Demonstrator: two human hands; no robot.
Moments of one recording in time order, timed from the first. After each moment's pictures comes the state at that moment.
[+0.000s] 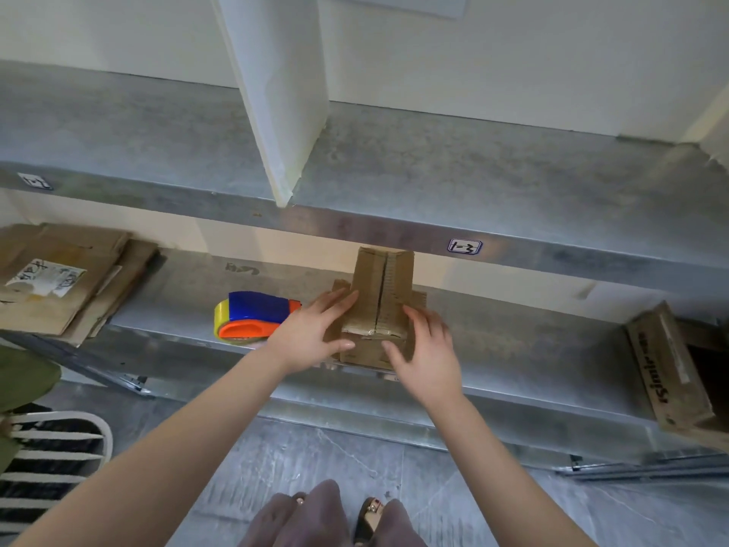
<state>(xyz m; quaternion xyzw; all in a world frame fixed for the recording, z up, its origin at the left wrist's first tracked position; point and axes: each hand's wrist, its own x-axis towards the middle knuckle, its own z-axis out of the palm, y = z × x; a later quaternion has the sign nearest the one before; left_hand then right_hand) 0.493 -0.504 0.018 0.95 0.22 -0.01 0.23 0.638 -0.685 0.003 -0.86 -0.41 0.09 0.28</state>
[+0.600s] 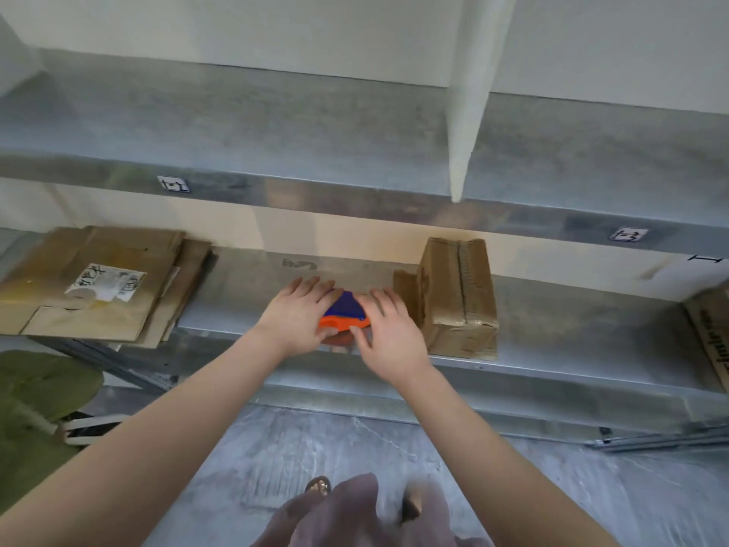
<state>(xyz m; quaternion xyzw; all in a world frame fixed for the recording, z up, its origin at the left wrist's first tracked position) 0.384 -0.385 0.011 0.99 0.16 -0.04 -0.01 0.505 -0.547 0.000 -0.82 -0.53 0.04 0.20</state>
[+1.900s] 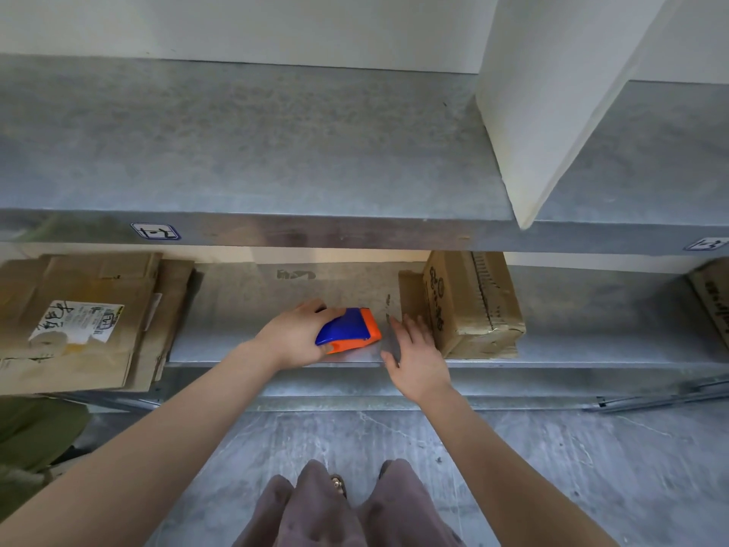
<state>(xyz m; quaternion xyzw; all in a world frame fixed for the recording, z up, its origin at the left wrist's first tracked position) 0.395 -0.338 -0.006 0.96 0.14 -0.12 0.19 0.519 -0.540 -0.075 -0.90 -0.38 0.18 0.13</state>
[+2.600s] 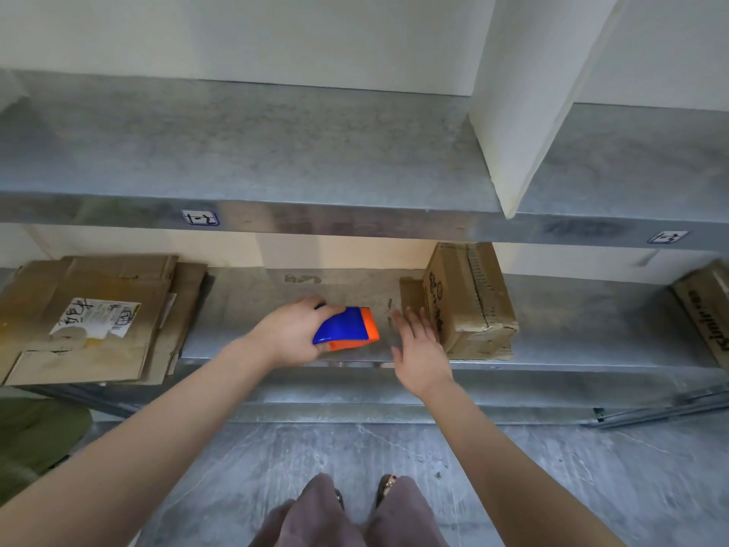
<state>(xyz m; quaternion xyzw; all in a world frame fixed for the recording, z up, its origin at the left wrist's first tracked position) 0.369 -0.343 0.031 0.98 0.12 -0.08 0.15 0.513 -0.541 -0.050 -0.90 -0.40 0.15 0.12</state>
